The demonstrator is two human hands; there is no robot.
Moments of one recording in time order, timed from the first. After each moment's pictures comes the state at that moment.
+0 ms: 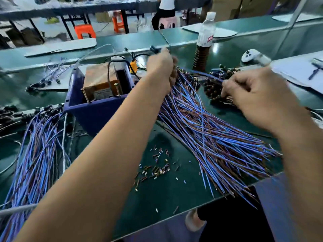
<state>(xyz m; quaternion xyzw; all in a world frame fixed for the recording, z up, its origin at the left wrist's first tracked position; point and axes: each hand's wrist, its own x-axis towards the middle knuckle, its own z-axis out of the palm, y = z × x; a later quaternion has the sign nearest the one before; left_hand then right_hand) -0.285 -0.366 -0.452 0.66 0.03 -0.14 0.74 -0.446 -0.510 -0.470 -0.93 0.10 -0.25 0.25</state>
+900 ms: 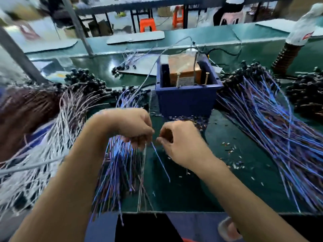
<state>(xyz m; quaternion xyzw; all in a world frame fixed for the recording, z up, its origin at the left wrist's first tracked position) -0.349 -0.075 -0.489 0.93 -0.13 -0.32 0.15 -0.398 -0.243 -0.562 -0.93 -0.16 -0.05 0.33</state>
